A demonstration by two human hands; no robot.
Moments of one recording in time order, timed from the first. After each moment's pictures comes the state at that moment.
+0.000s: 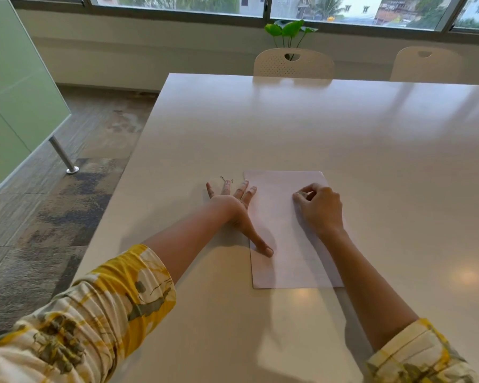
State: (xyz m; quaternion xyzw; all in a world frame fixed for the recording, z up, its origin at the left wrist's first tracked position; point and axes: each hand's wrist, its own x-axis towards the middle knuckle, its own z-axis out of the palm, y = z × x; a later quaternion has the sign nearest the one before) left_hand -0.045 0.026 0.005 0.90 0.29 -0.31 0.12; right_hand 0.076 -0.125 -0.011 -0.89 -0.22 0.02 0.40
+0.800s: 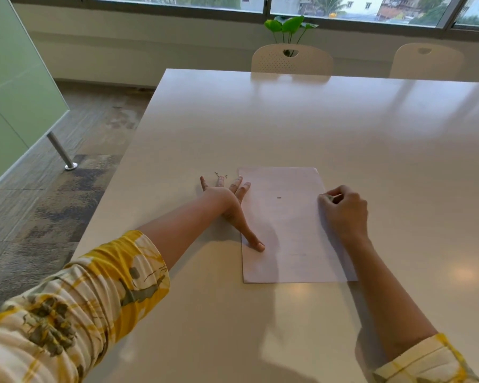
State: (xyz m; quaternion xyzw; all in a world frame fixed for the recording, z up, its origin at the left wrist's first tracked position) left_hand -0.042 0.021 0.013 0.89 0.30 -0.32 0.08; right_hand 0.107 -0.173 -0.017 -0.90 -0.18 -0.01 0.39
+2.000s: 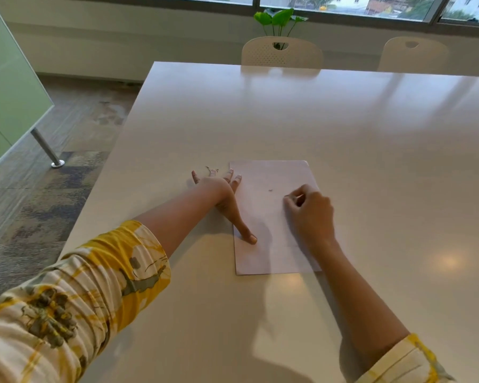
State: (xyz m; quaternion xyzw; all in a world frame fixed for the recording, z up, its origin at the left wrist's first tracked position) left_hand -0.034 0.018 0.020 0.89 0.31 -0.34 0.06; right_hand 0.055 -0.158 -0.021 -0.89 -0.25 -0.01 0.39
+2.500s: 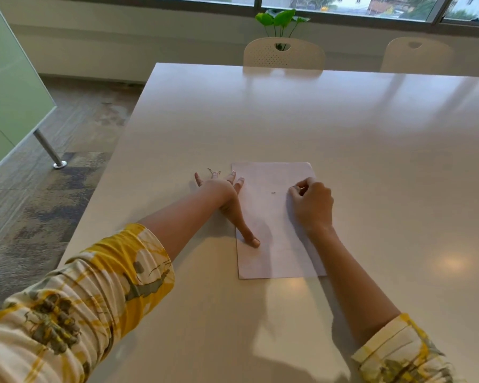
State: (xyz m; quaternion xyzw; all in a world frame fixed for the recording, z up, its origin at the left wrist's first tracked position) left_hand -0.032 0.018 0.021 0.88 0.31 -0.34 0.07; right_hand 0.075 -0.135 -0.020 -0.89 -0.21 -0.02 0.41
